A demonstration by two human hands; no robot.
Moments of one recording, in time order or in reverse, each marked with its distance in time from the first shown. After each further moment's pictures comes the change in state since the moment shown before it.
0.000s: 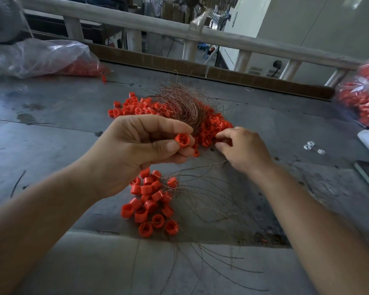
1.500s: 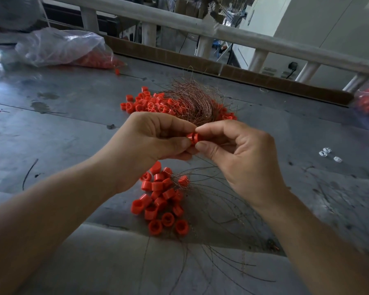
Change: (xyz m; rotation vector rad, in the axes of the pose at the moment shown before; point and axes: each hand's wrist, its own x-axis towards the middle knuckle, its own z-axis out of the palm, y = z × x) left_hand 0.003 -0.001 0.001 0.201 0.207 -0.083; right_hand -0.043 -0.072 -0.020 0.708 0.101 -0.299
